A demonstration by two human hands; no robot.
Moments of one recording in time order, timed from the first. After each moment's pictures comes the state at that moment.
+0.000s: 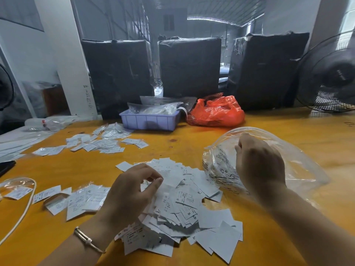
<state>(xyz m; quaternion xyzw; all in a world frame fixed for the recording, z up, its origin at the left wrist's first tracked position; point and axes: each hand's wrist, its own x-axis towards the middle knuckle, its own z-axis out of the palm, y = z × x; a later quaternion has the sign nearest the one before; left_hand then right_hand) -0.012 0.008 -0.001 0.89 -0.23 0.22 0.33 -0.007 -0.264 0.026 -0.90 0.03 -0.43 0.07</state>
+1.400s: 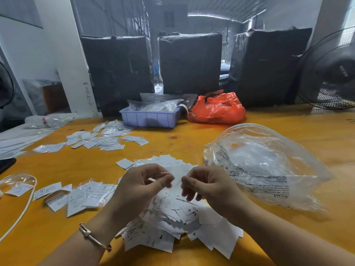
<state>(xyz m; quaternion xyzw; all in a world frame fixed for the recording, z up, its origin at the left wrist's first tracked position) -0.022 -0.006 0.008 0.81 -0.20 0.07 0.55 -0.029 -0.203 0.004 -0.79 -0.19 -0.01 0.58</state>
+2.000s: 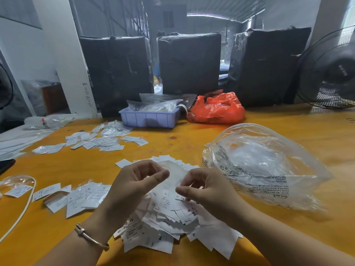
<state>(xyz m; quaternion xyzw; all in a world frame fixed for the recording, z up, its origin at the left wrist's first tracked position) -0.021 -0.002 0.011 0.76 -0.18 0.06 0.62 -0.031 -0.202 0.000 -0.83 -0.18 -0.05 0.53</state>
